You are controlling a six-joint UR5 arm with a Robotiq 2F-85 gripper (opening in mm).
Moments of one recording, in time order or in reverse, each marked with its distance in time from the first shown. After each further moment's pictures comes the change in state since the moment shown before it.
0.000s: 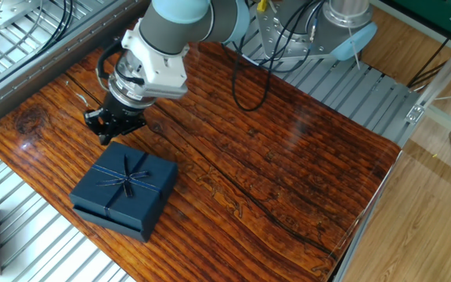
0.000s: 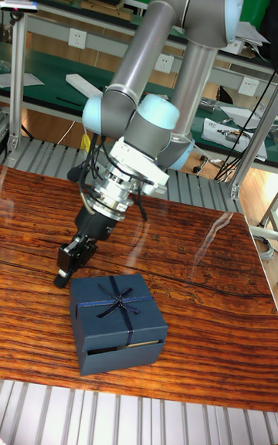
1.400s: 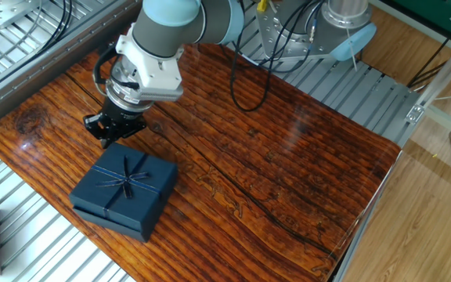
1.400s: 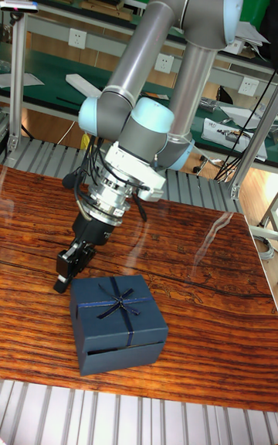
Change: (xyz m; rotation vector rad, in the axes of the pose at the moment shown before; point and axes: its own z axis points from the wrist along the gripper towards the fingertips) arm -0.006 0.003 0.008 -0.034 -0.008 0.014
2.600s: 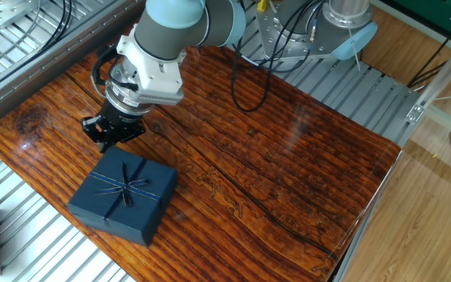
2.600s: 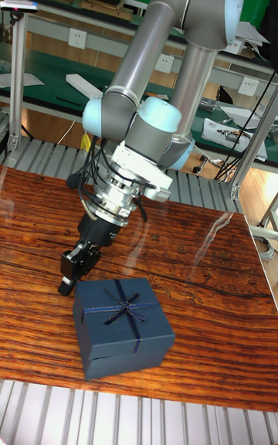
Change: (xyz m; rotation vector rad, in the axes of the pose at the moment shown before) arm -0.014 -0.011 -0.007 0.033 -0.010 0.048
